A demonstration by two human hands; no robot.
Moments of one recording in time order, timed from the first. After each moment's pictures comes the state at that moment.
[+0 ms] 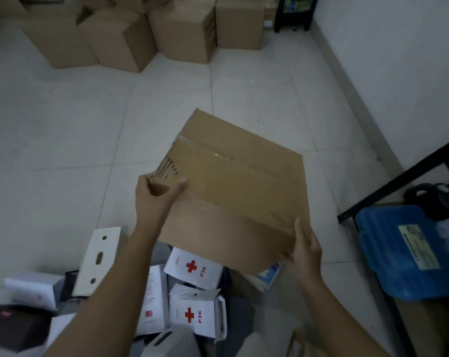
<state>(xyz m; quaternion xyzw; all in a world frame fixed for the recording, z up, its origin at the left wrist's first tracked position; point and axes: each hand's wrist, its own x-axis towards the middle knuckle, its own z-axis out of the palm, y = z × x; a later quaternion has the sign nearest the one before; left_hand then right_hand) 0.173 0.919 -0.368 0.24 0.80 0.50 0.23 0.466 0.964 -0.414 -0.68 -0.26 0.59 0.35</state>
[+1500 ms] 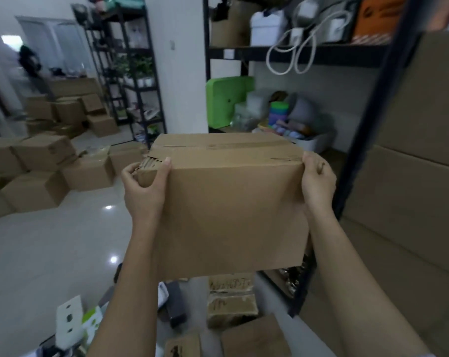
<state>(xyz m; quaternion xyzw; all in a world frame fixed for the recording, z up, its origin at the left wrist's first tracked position) 0.530 0.364 0.203 0.42 0.58 0.65 0.27 0.821 0.355 0.209 -0.65 -0.28 0.23 0.67</state>
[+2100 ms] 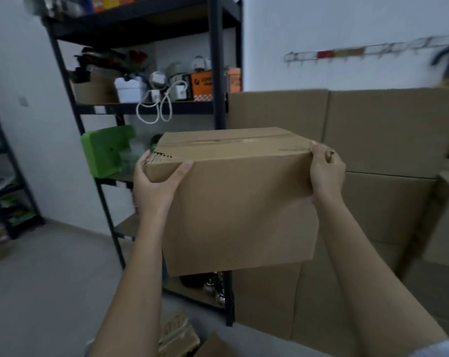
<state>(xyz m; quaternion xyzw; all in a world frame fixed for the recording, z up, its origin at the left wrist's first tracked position) 0.677 0.264 0.288 0.60 0.31 0.60 0.44 0.913 0.085 0.310 -0.65 -0.13 -0.04 0.75</state>
